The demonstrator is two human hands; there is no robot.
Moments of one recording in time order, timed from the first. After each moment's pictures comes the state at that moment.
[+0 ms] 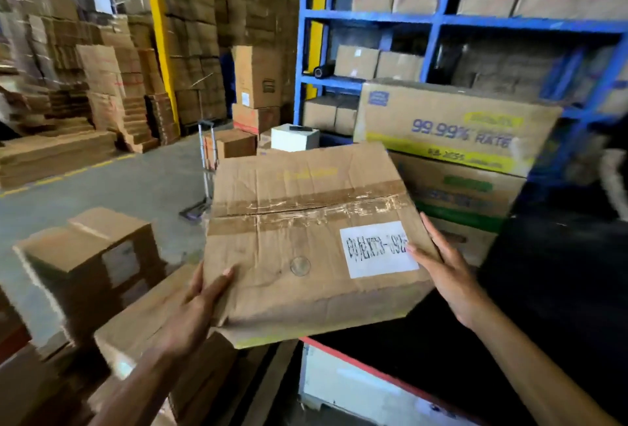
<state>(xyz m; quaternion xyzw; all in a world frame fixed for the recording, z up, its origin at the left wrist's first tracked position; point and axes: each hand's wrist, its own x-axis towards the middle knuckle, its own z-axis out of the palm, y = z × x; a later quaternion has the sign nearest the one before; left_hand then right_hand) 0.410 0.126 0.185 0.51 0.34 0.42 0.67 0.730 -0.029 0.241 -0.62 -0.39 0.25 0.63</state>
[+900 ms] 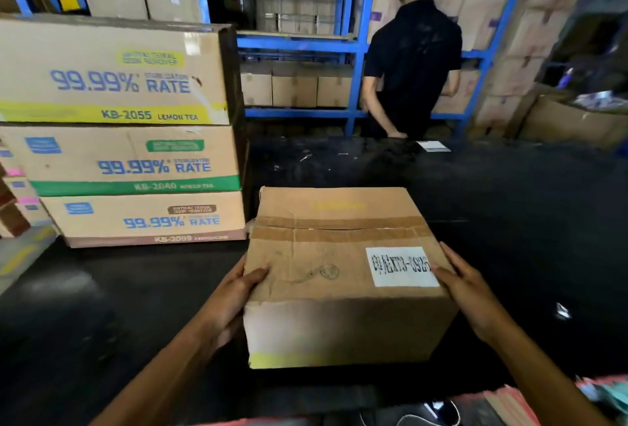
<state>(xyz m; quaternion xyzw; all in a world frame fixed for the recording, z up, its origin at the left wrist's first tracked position) 0.920 -0.125 0.148 0.52 0.23 0.08 0.82 1.098 -0.426 0.159 -0.78 -0.06 0.14 0.60</state>
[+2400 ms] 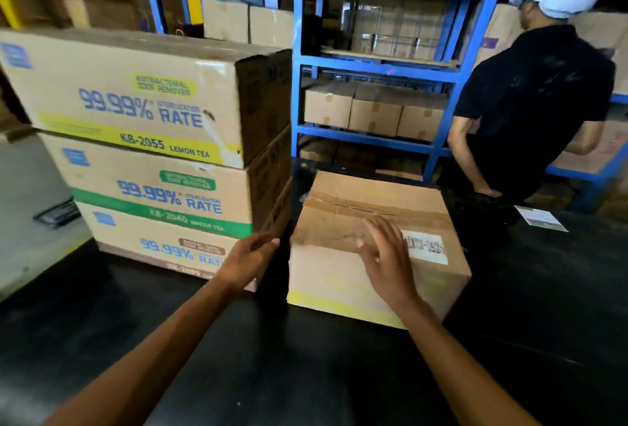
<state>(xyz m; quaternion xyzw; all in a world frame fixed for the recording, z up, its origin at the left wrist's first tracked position) 1.105 -0.029 0.179 0.71 0.38 0.25 0.53 1.300 -0.187 0.160 -0.79 -0.47 -0.09 0.38</state>
